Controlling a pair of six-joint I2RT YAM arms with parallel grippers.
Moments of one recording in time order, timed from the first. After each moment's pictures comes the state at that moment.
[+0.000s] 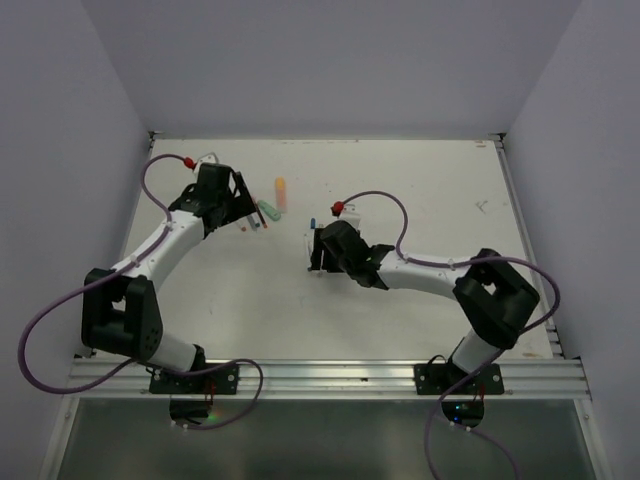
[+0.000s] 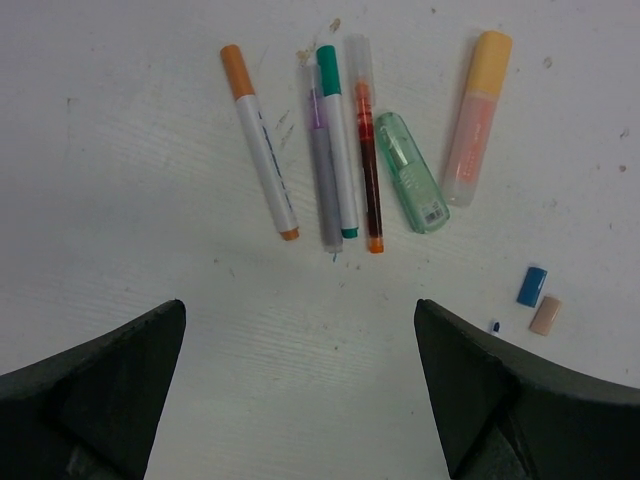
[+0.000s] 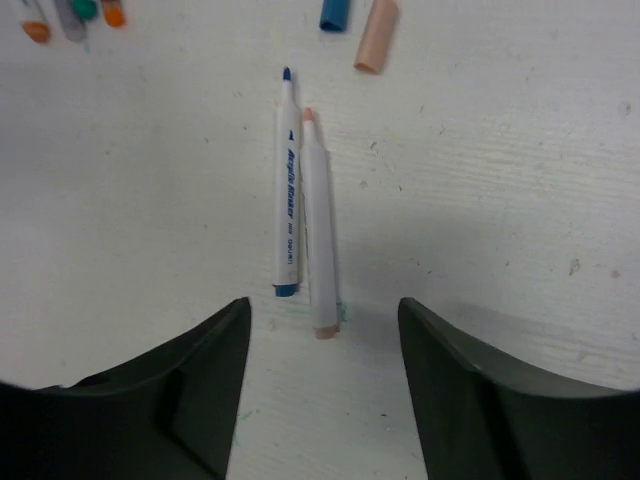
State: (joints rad) left arm -0.22 1.47 1.07 -0.42 -0.23 -0.57; right arm 0.88 1.70 0.94 -0.03 0.31 0.75
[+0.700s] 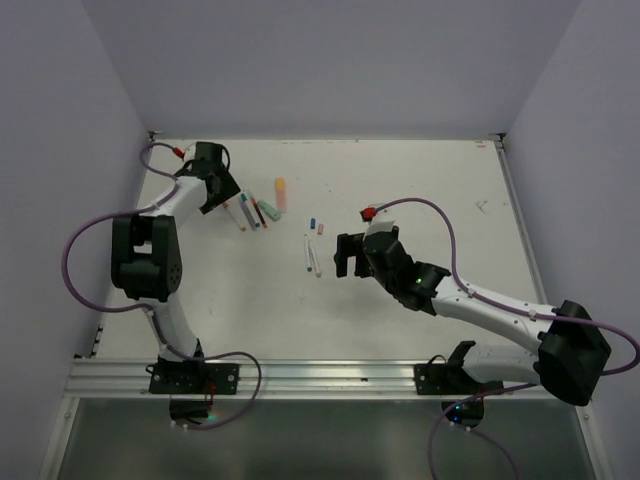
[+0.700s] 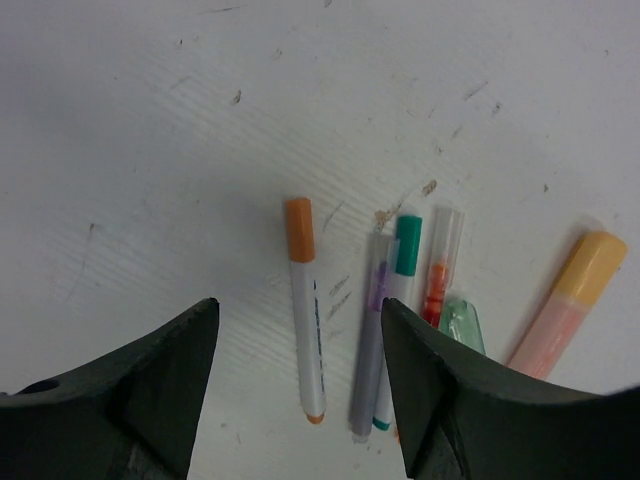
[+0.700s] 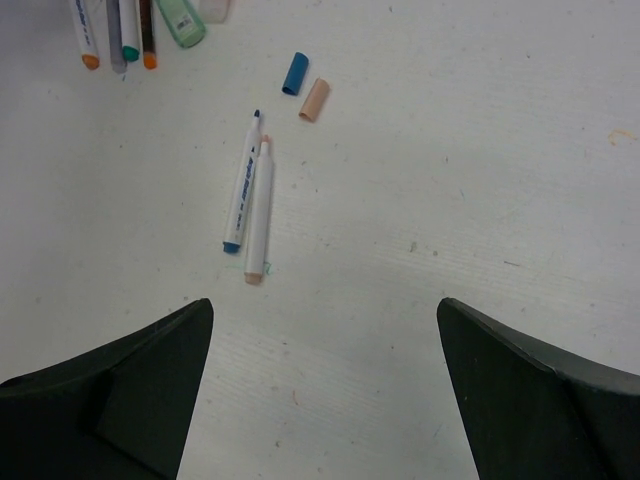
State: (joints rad) left arm -0.08 1.87 1.35 -0.42 -0.26 -0.66; right arm 0.88 1.20 0.72 -0.08 0.40 0.49
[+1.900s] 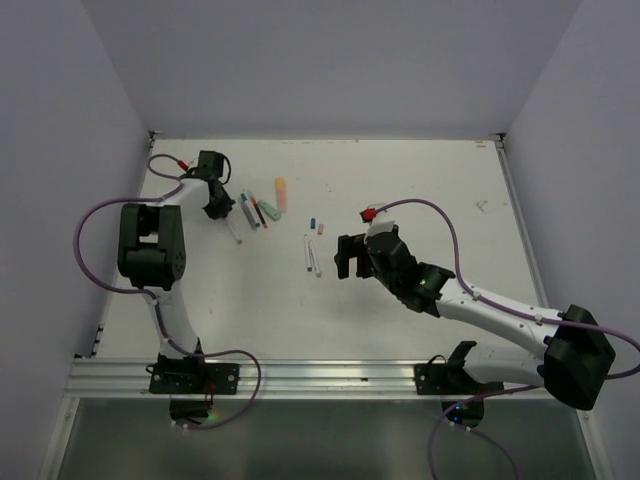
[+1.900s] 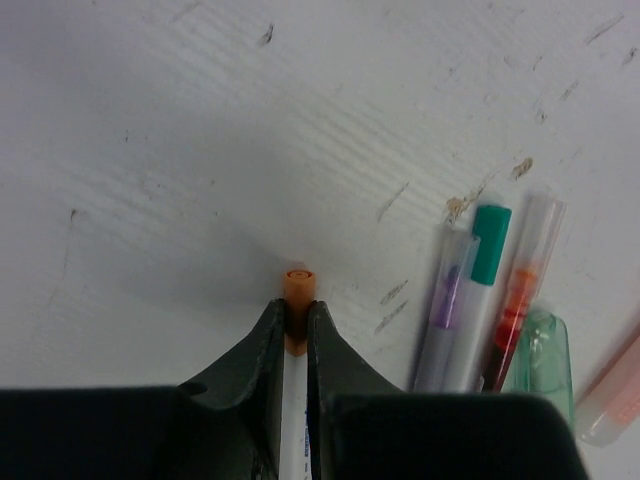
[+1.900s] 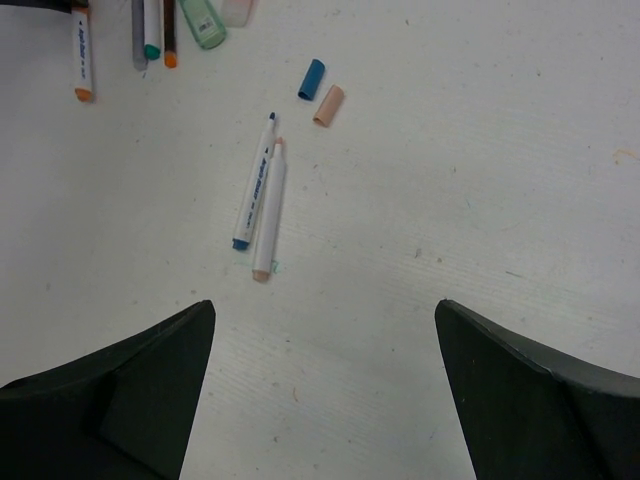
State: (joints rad) left arm -0.05 2.02 1.40 -0.45 -0.24 -0.65; right arm 0.88 1.17 0.71 -0.08 0.38 0.45
